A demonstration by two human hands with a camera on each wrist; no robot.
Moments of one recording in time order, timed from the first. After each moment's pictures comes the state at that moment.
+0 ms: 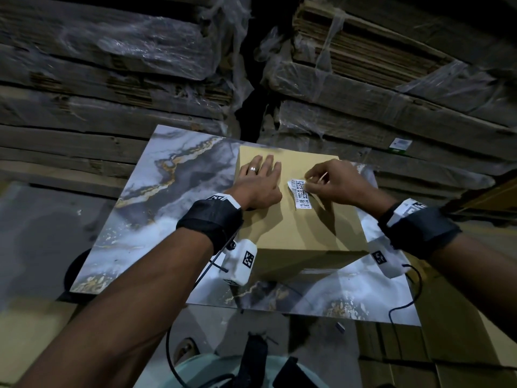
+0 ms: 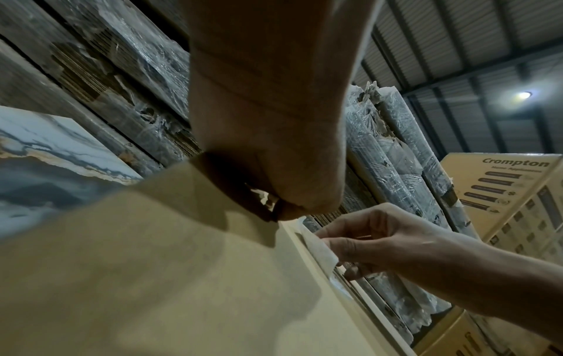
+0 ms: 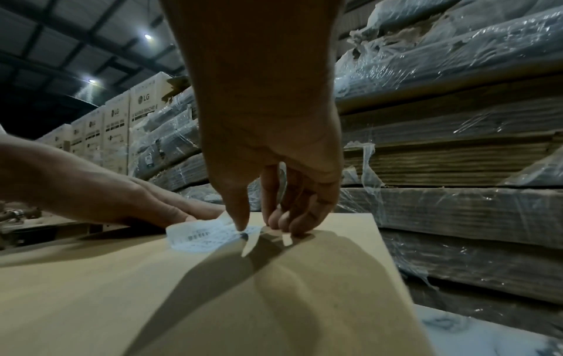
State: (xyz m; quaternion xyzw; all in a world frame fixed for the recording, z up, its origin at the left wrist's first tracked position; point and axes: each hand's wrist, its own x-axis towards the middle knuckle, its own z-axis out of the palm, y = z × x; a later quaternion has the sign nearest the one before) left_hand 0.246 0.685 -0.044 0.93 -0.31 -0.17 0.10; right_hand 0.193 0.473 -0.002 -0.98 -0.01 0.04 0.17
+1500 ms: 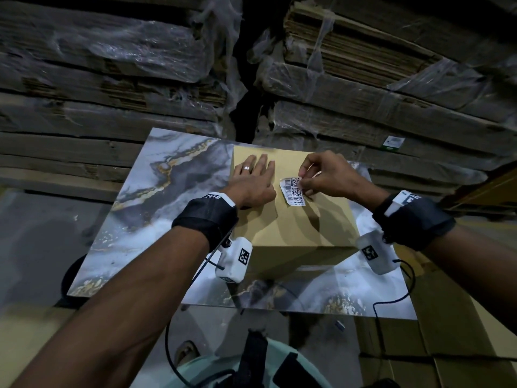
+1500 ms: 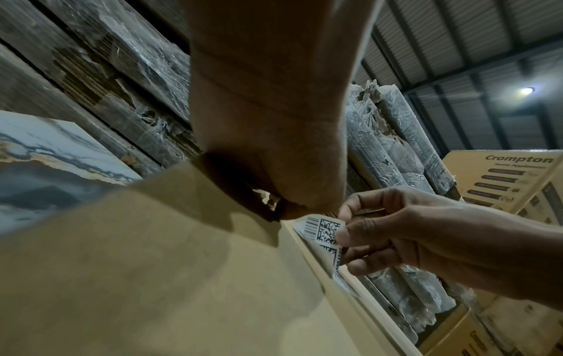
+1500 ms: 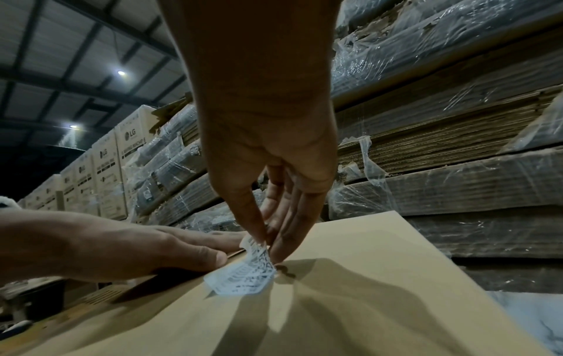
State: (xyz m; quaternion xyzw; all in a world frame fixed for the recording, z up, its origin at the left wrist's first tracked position) left_hand 0.245 0.685 -0.043 0.93 -0.31 -0.17 0.11; right_hand 0.186 0.491 0.016 -0.94 0.05 0.07 0.34
